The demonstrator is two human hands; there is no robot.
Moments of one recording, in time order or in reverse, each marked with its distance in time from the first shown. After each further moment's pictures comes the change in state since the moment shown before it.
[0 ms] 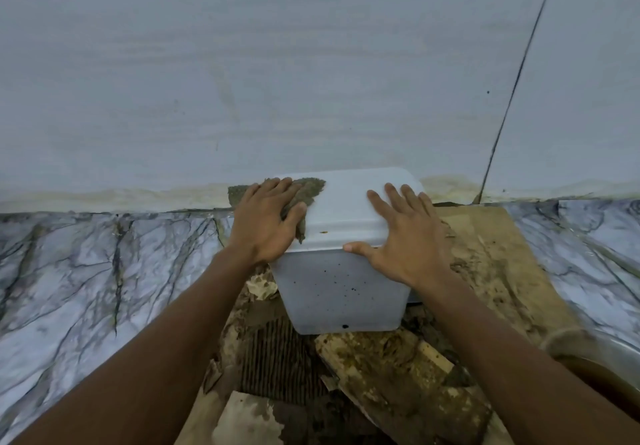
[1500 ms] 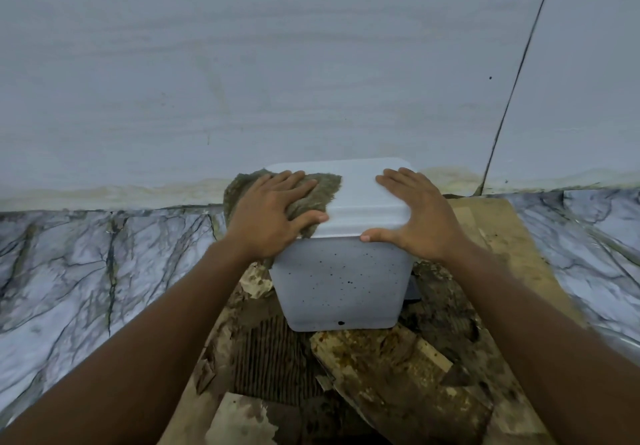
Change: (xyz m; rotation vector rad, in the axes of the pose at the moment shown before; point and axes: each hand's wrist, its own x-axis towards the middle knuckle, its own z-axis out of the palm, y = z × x) left_hand 0.020 0.006 0.016 0.055 -0.038 0.188; right_hand 0.027 0.058 0.012 0.447 0.013 -0.077
